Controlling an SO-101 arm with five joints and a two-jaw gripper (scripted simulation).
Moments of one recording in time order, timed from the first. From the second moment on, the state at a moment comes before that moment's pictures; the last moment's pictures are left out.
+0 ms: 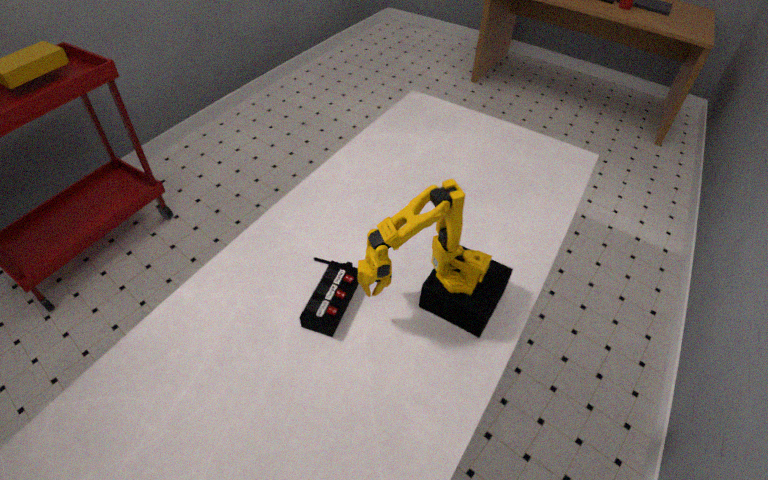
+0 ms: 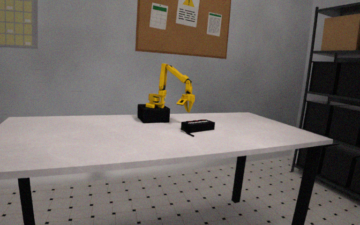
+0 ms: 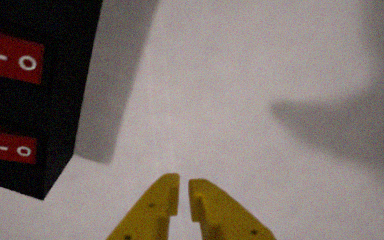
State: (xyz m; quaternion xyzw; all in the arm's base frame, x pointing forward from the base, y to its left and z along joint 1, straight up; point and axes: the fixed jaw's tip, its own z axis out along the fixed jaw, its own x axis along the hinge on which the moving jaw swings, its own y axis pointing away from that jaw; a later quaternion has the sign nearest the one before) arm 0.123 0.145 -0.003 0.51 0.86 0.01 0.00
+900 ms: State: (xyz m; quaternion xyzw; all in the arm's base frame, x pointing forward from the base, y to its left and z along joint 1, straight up) arm 0.118 0.141 -0.008 0.50 0.86 0.00 0.00
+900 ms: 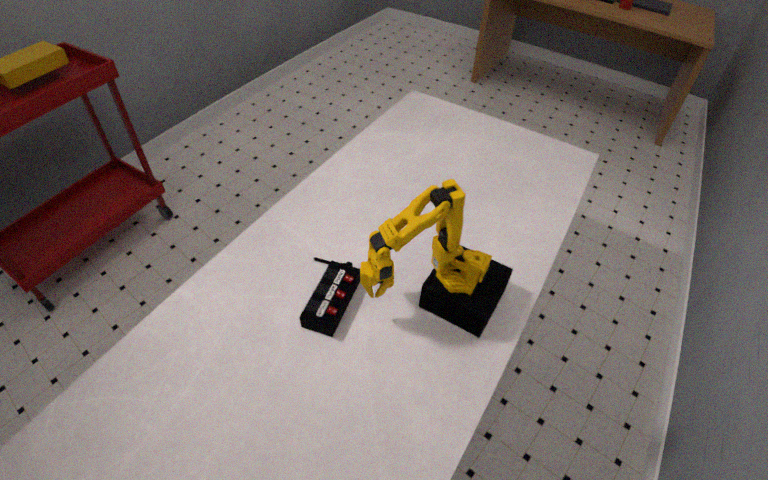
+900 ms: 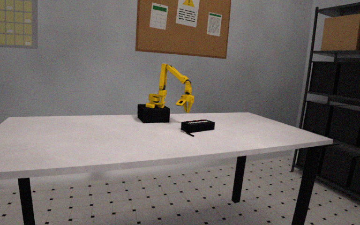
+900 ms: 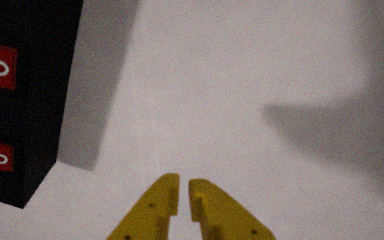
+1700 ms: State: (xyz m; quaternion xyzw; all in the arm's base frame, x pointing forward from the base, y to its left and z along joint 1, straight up) arm 0.121 0.145 -0.007 0.50 0.86 0.00 0.00
